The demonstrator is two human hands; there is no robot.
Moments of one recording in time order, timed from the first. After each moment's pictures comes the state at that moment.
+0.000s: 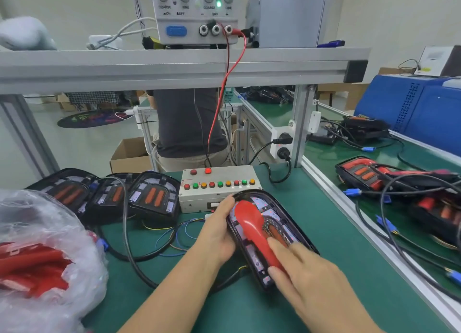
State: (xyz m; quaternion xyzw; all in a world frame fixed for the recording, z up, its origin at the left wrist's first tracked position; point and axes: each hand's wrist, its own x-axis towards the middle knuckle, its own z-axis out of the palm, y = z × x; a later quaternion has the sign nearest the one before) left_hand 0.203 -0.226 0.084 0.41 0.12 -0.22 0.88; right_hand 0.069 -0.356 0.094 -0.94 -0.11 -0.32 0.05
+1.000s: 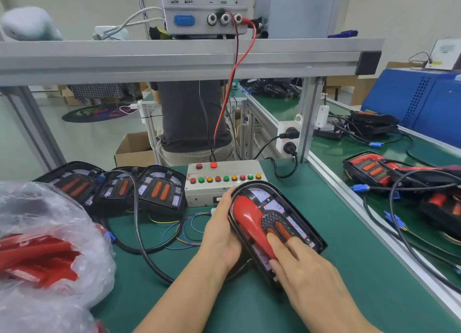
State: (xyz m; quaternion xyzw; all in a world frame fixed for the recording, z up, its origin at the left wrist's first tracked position) left_hand 0.180 -0.222 0.089 0.35 0.08 -0.21 0.91; right_hand 0.083 -0.345 0.067 -0.93 -0.10 -0.36 0.06
